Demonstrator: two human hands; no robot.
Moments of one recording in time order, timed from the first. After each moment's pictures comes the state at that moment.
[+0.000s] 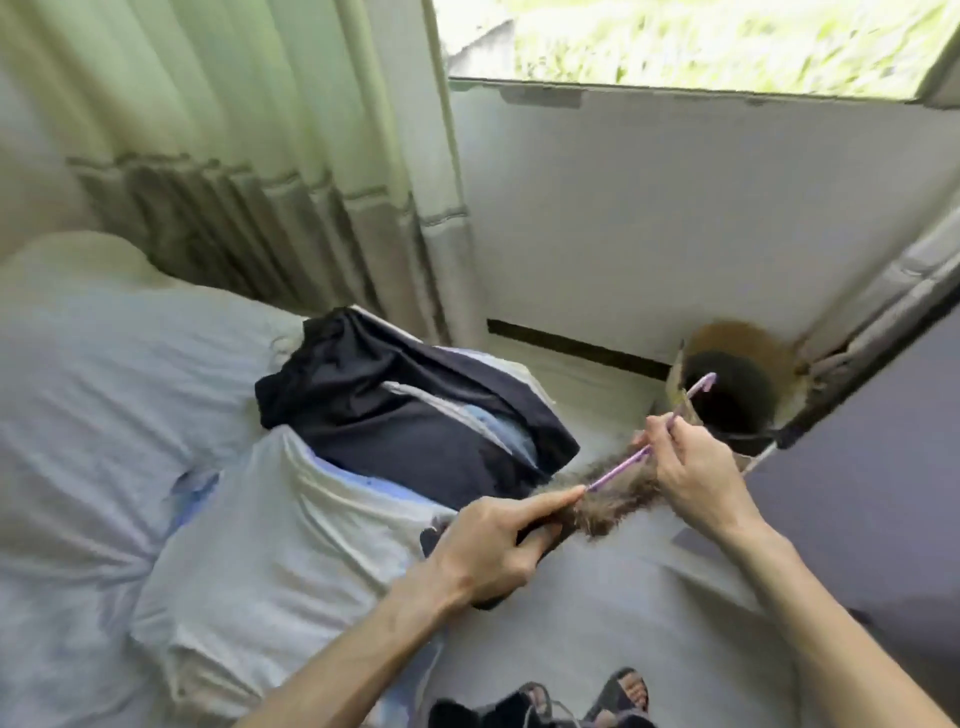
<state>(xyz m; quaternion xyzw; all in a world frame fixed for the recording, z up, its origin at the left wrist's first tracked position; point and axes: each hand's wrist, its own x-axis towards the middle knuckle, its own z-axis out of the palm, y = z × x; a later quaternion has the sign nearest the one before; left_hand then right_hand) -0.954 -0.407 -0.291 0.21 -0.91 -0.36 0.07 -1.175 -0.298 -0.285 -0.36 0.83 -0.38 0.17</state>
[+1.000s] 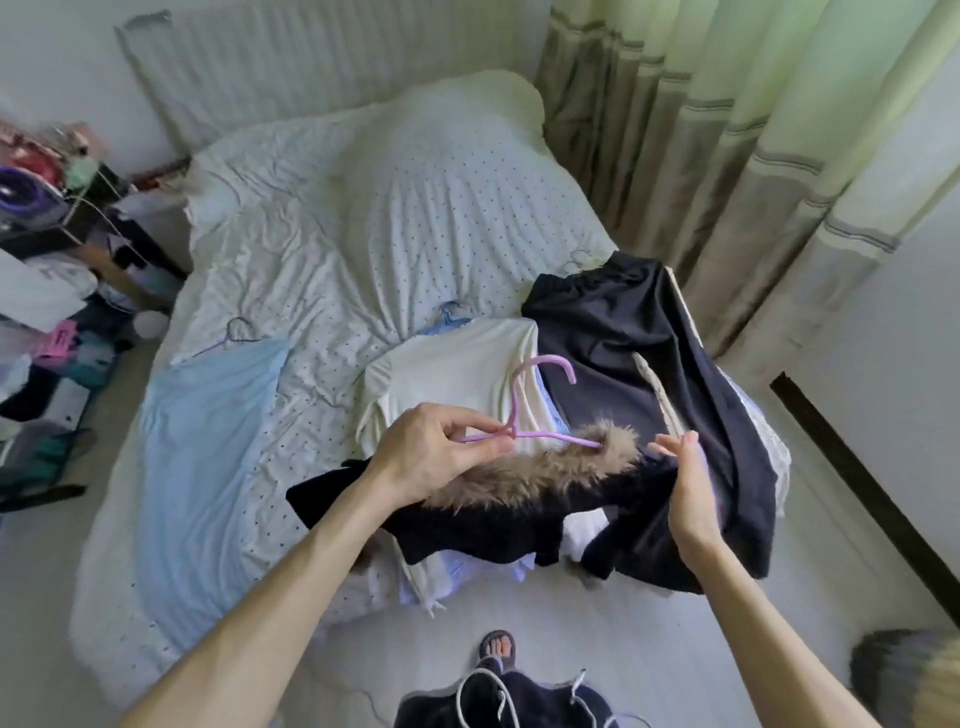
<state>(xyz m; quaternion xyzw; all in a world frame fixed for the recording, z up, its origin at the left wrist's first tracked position) -0.782 -0.426 -0.243 0.67 -0.59 -0.36 0.28 -1.065 -0.479 -0.356 -0.40 0.64 -0.41 0.52</state>
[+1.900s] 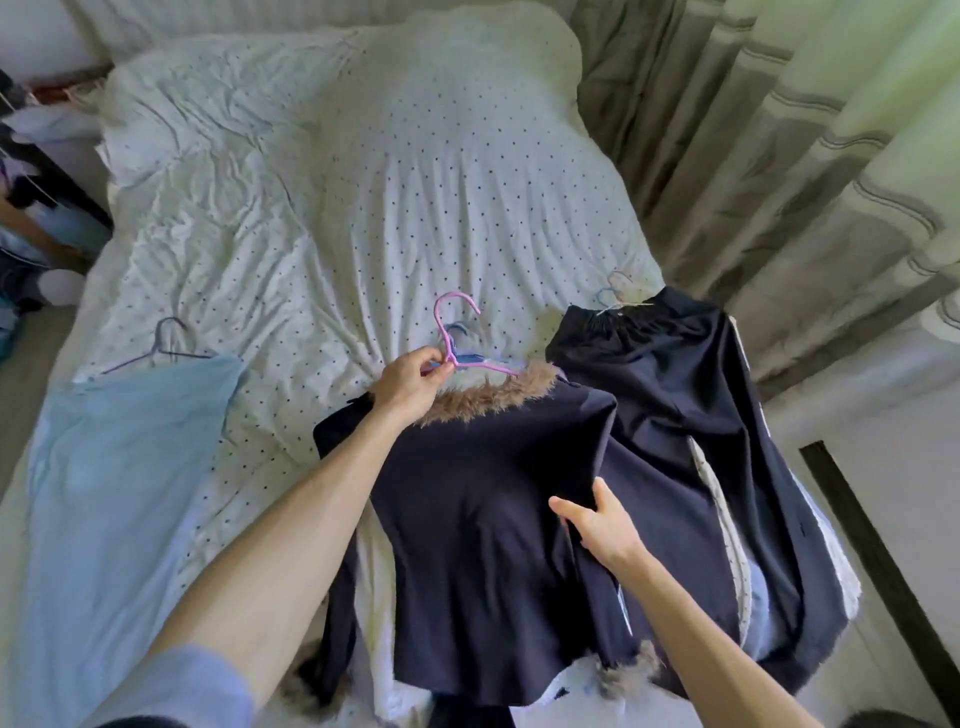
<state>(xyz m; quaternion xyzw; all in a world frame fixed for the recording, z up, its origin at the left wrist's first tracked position) -0.578 -0.757 -0.424 0.79 -0.46 -0.32 0.25 -0.880 -0.691 -0.443 -0.47 0.65 -0.09 0.58</state>
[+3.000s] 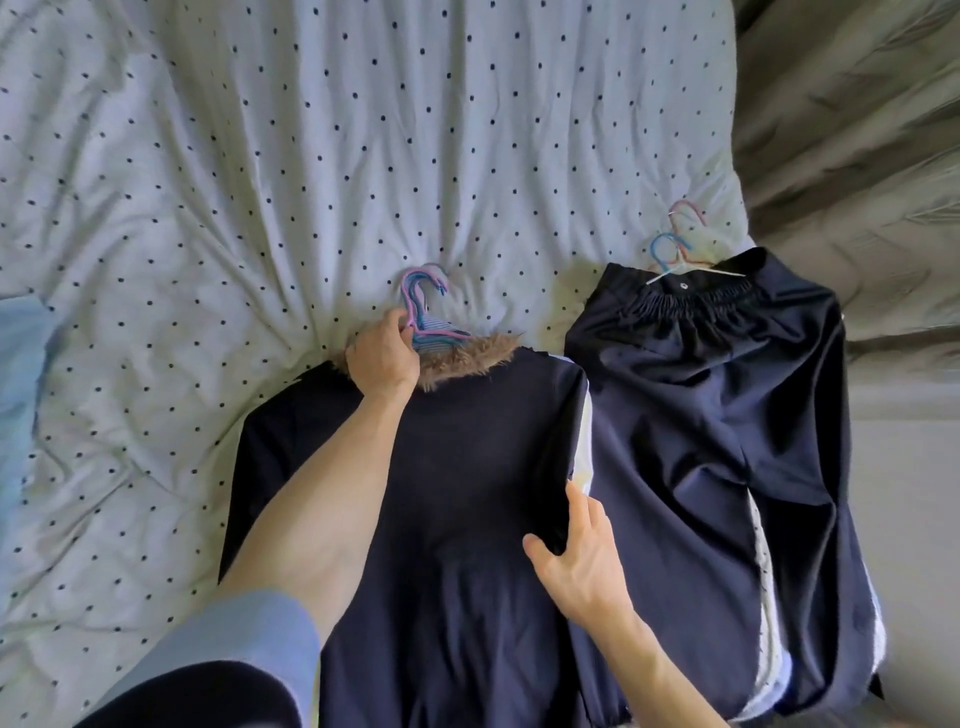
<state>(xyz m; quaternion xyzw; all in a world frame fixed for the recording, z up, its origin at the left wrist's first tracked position) -0.534 -0.922 -0.688 0.88 -0.38 -0.24 0.13 -0.809 -0.807 -0.567 -0.59 0.68 0.11 0.42</state>
